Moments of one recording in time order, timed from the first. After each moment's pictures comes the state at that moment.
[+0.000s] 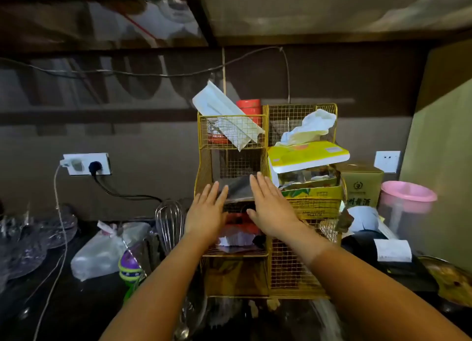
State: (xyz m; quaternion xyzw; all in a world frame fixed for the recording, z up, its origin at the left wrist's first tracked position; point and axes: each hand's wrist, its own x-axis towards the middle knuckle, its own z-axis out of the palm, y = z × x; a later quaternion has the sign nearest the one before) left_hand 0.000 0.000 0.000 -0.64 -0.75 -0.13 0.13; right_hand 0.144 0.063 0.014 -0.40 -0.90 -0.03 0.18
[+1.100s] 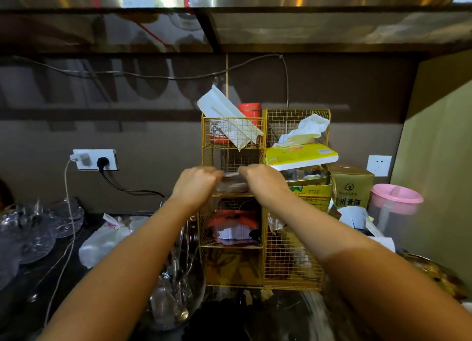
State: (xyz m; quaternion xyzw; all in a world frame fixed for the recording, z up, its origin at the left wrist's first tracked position) left_hand 0.006 -0.051 0.074 -0.69 -0.65 -0.15 0.29; right_hand 0.152 0.008 0.090 -0.34 -0.91 -0.12 0.21
